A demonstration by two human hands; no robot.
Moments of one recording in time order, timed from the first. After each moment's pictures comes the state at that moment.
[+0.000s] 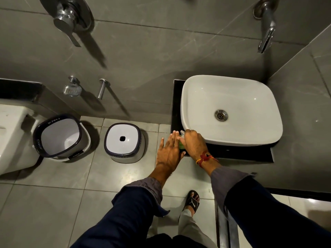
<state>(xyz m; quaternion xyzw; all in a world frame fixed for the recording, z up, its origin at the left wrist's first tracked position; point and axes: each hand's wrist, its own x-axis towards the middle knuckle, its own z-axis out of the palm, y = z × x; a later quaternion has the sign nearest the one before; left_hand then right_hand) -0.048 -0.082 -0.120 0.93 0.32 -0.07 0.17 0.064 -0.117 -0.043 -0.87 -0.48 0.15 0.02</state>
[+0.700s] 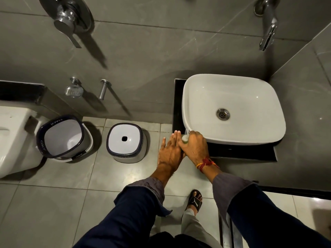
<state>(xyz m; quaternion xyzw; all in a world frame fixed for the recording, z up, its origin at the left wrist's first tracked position) -0.048 -0.083 -0.116 0.93 0.31 -0.08 0.16 0.050 -0.126 -0.047 -0.90 -0.35 0.16 0.18</state>
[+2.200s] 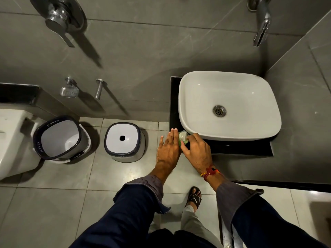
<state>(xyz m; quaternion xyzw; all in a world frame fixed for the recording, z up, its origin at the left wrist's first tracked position) -0.046 -0.087 -0.106 0.93 0.31 -0.09 0.17 0.048 -0.167 -0.059 -0.86 -0.46 0.04 0.20</state>
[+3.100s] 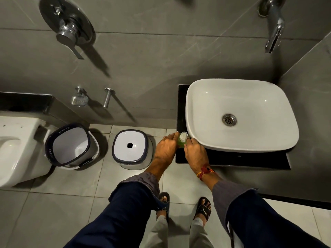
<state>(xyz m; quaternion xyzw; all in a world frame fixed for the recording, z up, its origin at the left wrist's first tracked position) -0.034 -0.022 -0.103 0.92 0.33 -0.01 0.22 0.054 -0.115 -0.092 -0.88 -0.46 0.09 0.06</state>
